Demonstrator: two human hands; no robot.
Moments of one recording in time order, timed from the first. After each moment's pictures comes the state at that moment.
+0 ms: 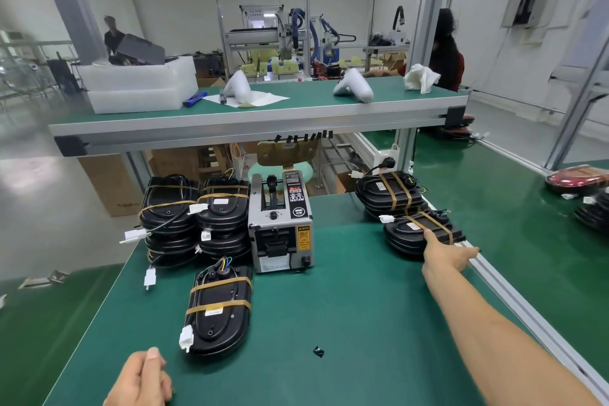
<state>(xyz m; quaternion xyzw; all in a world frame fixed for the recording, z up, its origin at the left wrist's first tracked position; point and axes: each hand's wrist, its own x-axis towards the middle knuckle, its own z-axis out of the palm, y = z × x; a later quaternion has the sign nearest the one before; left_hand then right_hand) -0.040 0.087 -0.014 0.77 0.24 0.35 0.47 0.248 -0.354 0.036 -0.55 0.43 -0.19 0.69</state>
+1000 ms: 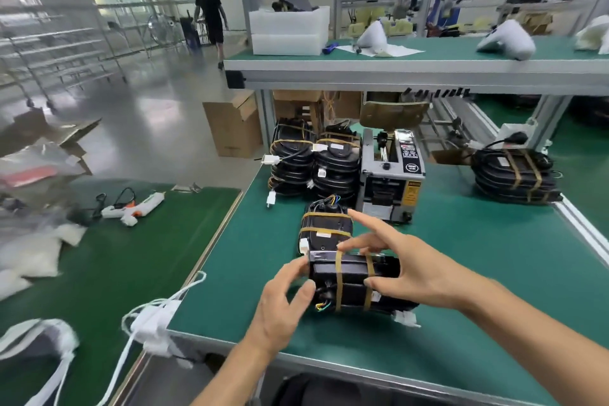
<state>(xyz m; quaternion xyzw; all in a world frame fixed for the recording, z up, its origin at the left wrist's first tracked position) -0.096 0.066 0.012 0.80 0.03 0.19 0.57 0.031 -0.170 0.138 -0.80 -0.49 0.15 0.32</state>
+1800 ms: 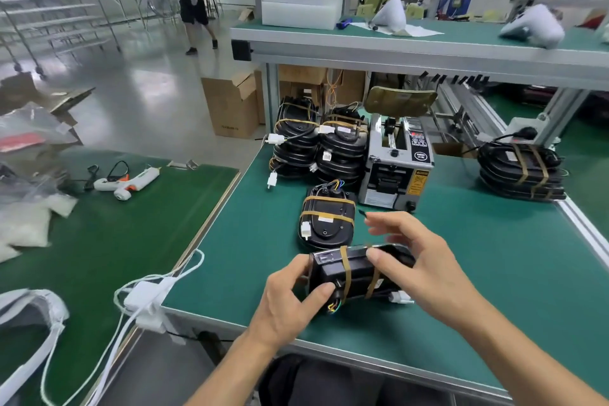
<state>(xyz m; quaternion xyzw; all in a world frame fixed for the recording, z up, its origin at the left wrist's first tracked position) -0.100 0.054 -0.003 0.80 -0.02 0.25 0.55 0.001 -0.166 0.114 -0.78 -0.37 0.01 0.50</state>
